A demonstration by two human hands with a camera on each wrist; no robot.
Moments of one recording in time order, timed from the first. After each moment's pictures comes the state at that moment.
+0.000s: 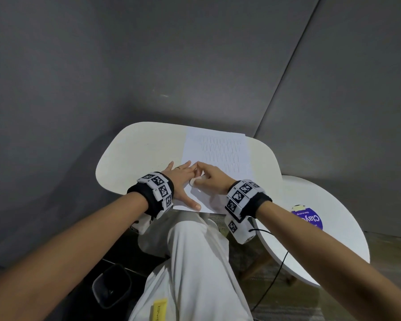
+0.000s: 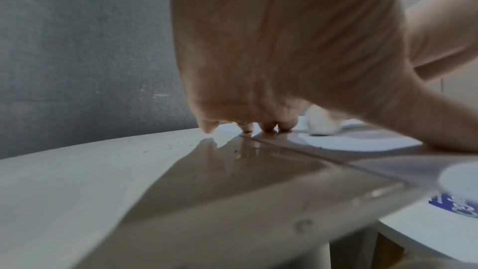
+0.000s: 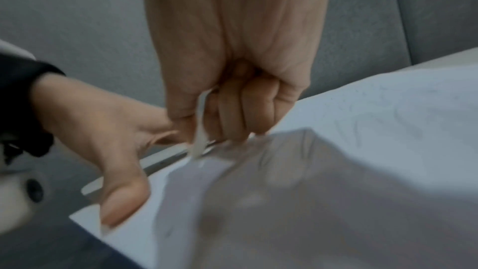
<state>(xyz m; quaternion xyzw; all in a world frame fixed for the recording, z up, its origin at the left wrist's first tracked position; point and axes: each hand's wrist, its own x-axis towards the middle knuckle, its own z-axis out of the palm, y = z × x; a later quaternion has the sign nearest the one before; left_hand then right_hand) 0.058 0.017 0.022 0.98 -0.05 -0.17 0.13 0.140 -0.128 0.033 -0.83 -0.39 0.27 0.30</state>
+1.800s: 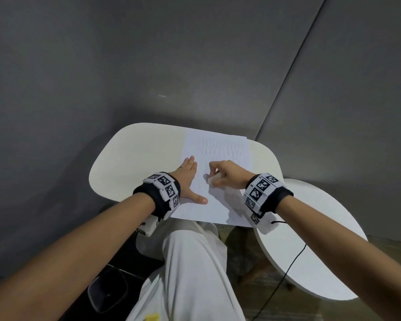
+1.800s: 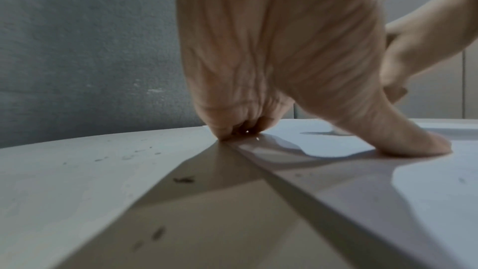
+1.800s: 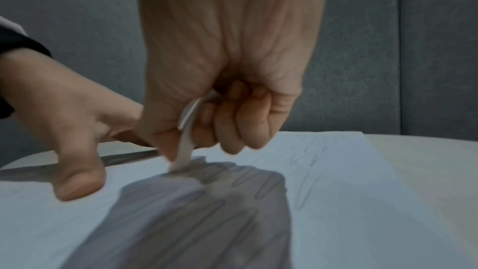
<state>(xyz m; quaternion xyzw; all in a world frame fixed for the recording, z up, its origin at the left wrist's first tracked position) 0.090 0.005 0.018 0.96 0.04 -0.20 0.17 0.190 -0.152 0.049 -0.84 -0.45 0.23 0.18</state>
